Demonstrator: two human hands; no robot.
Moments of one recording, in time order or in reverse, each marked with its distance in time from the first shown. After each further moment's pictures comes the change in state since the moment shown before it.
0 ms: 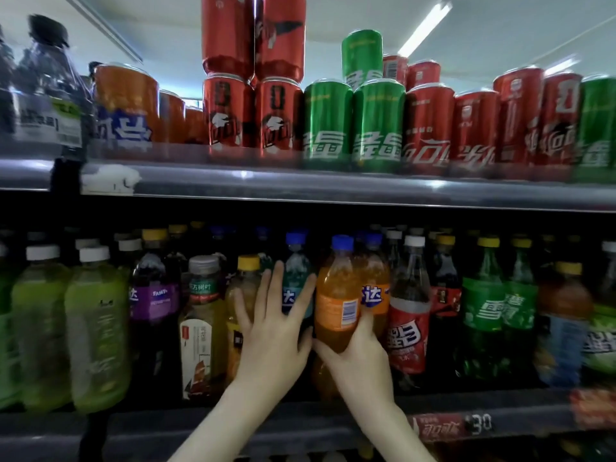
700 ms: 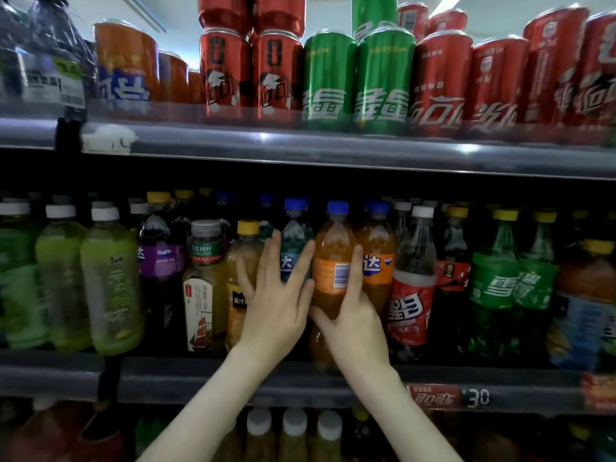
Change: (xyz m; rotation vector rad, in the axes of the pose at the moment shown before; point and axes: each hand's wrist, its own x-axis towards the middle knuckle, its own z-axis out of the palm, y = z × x) left_hand -0.007 0.010 0.007 -0.094 -0.012 -0.103; right_hand -0.005 0.004 -0.004 -0.077 0.020 -0.335
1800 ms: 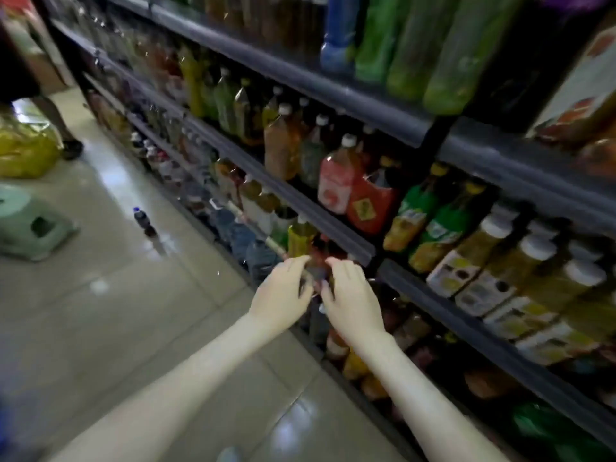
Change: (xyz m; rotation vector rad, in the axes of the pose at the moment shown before) left_hand -0.399 -0.148 -0.166 0.110 -0.387 -0.896; right_hand -0.301 -0.156 0.193 0.132 -0.980 -0.323
